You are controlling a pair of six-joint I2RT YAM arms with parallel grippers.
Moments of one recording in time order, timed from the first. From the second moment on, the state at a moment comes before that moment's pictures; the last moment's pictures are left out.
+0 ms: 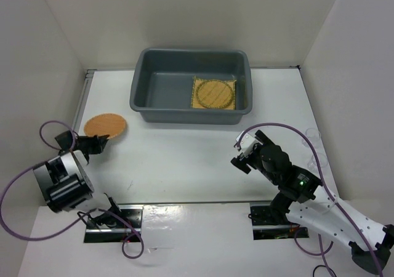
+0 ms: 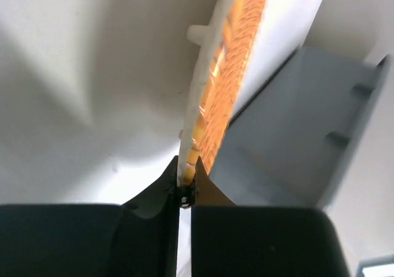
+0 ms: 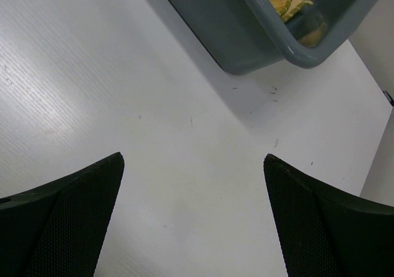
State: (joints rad) left arm 0.63 1.50 0.45 0.31 0.55 -1.21; right arm 0.83 0.54 0.57 -0.49 0.32 -0.37
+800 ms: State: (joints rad) left arm 0.13 1.83 1.67 -0.12 0.82 -1.07; right arm 0.83 0.55 0.57 -0.49 0.34 -0.37
